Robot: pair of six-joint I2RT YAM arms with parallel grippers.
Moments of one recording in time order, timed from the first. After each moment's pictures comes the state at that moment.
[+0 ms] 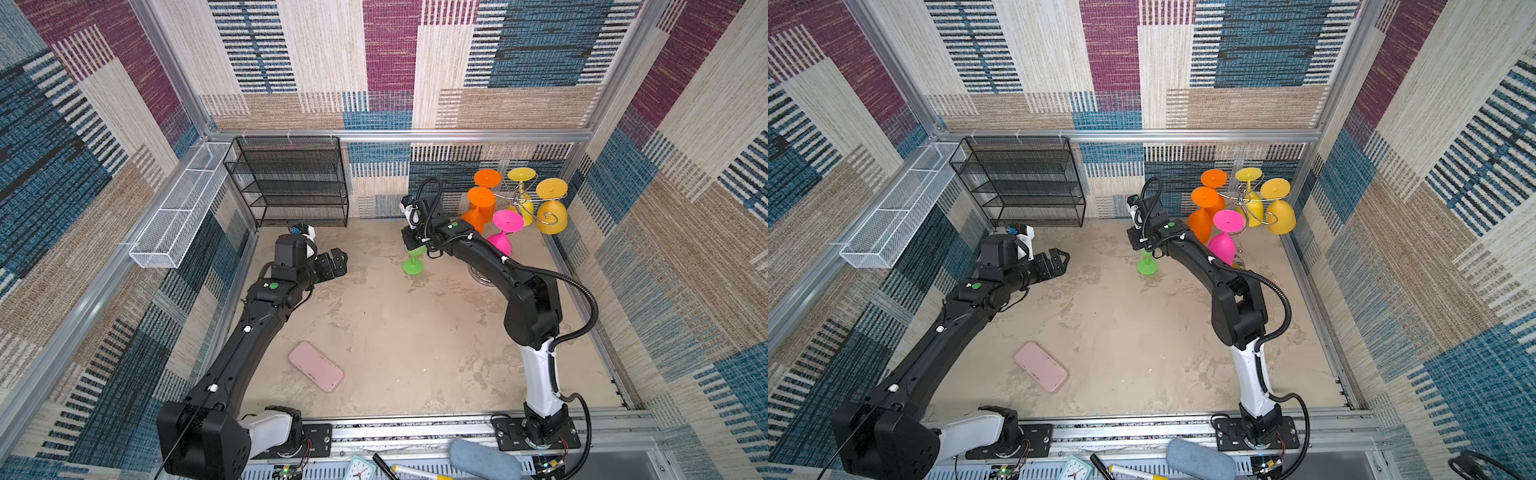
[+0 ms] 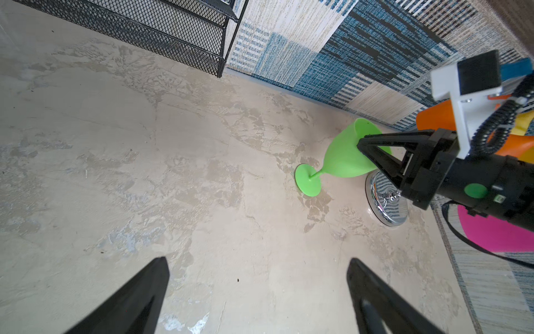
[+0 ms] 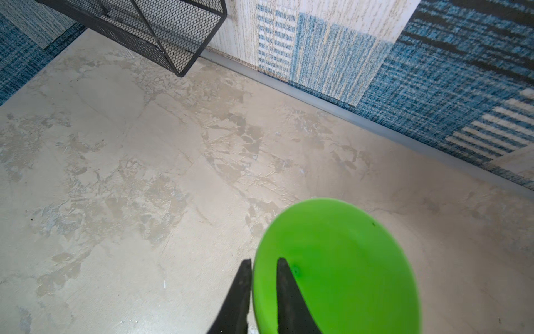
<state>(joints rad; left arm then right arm) -0.19 1.23 1.10 -0.45 0.14 -0.43 0.52 2.13 1.97 -0.56 -0.02 0.03</state>
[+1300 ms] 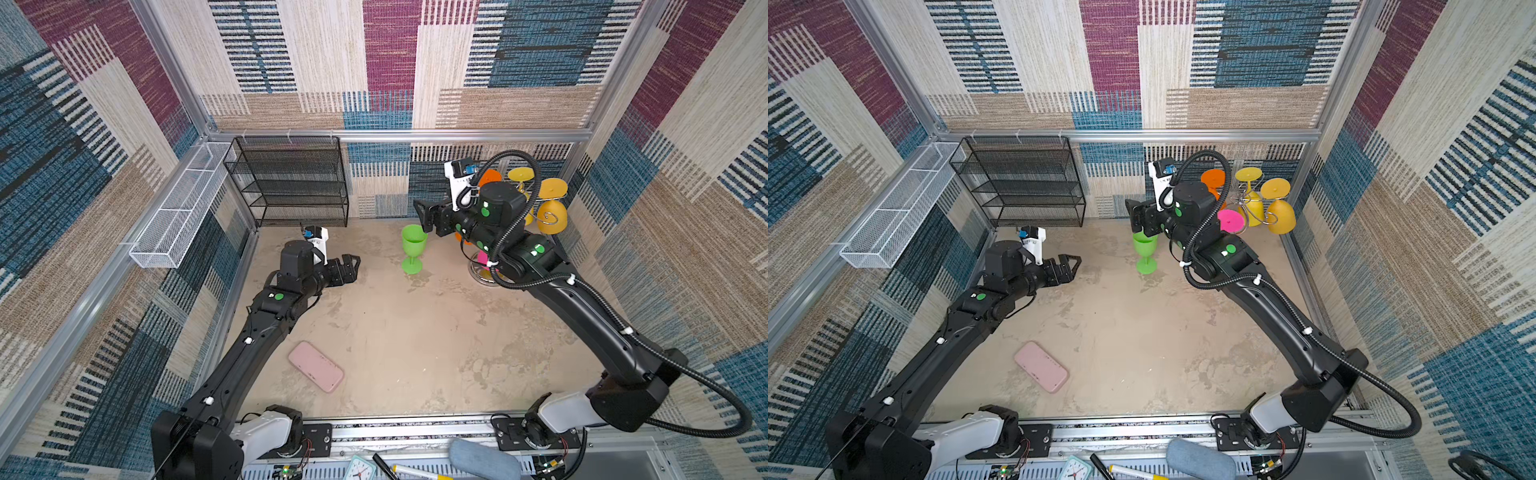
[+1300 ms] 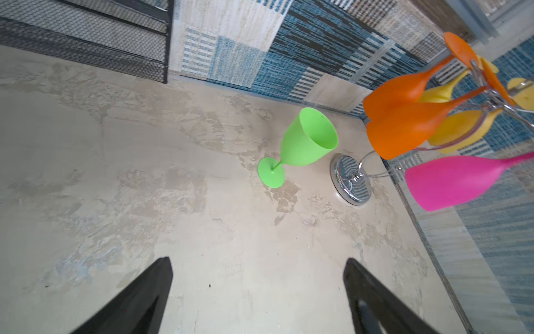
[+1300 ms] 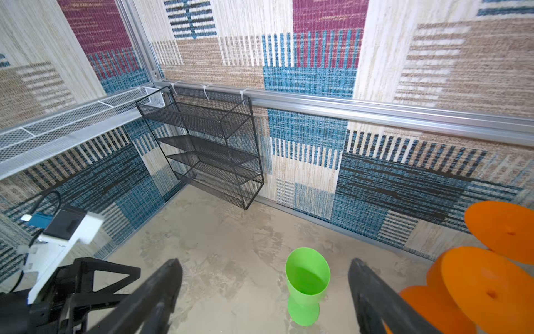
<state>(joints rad) -0.29 1.17 1.03 -0.34 0.22 -0.39 0.63 1.42 1.68 -0.40 0.13 0.13</state>
